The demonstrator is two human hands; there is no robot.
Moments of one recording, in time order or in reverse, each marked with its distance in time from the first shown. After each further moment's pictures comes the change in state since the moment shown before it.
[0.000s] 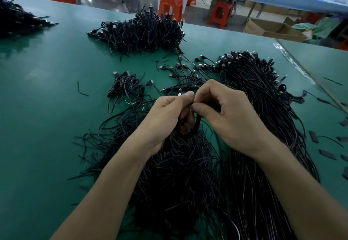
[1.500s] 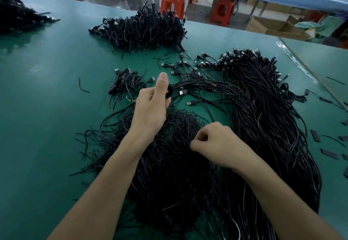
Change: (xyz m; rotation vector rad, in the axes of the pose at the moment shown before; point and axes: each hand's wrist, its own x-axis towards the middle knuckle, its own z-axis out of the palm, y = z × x) left_hand 0.014 -0.018 -0.020 0.142 0.365 0.180; right_hand -0.024 0.012 0.034 -0.209 -0.340 0.660
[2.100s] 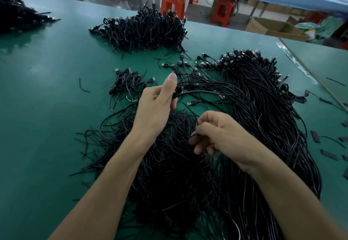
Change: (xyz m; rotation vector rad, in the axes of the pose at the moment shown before) left_hand -0.001 0.001 0.001 0.026 -0.058 0.092; right_hand -0.006 -0.009 -0.014 0.616 -0.065 -0.039
